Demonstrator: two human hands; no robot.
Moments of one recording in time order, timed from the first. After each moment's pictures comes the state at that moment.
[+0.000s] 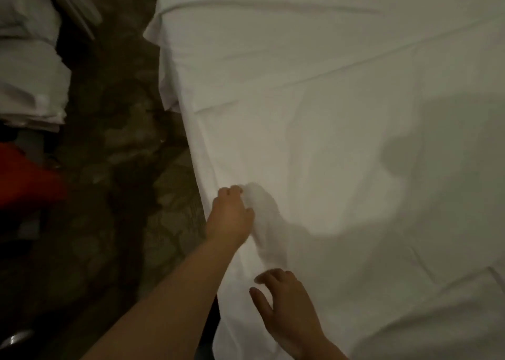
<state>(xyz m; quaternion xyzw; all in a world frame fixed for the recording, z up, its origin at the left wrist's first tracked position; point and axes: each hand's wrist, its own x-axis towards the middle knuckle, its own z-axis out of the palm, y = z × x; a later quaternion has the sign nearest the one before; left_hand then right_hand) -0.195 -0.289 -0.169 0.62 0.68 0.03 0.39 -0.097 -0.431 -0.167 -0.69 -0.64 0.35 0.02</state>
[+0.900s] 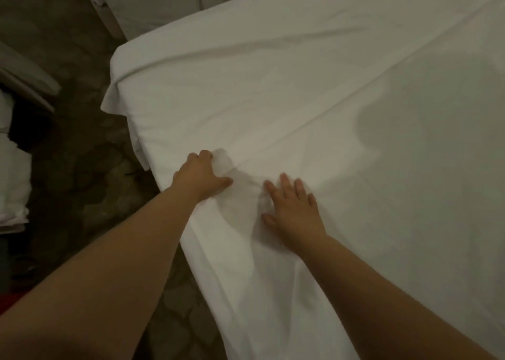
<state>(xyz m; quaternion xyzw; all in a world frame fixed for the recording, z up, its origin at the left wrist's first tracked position) -0.204 -0.014 -0.191 0.73 0.61 -0.07 0.30 -0.055 -0.142 -0.200 -0.76 -0.59 0.28 -0.03</state>
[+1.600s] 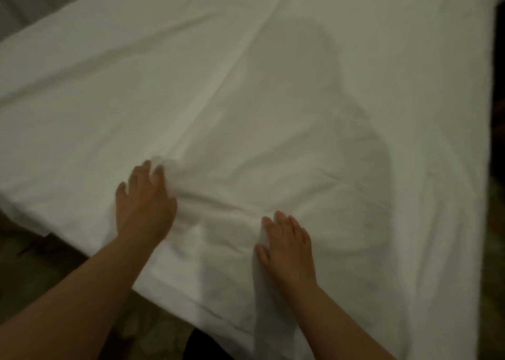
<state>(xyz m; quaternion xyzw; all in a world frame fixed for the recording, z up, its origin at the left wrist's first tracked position) -0.185 -0.049 -0.197 0.90 0.42 -0.03 0.13 -0.089 -0.268 -0.195 -0.92 -0.30 0.24 -0.03</state>
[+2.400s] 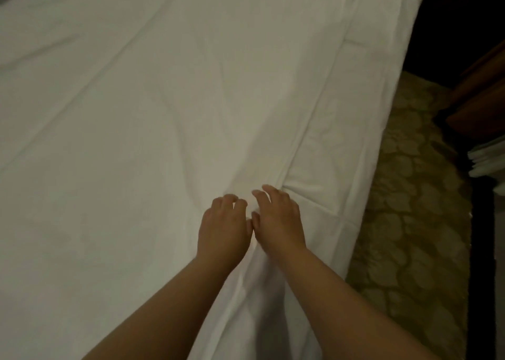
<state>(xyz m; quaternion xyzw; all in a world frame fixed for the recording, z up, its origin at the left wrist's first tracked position) 0.111 -0.399 -0.151 0.94 0.26 -0.05 0.21 0.187 -0.481 -0.144 -0.91 -0.36 0.16 0.10</state>
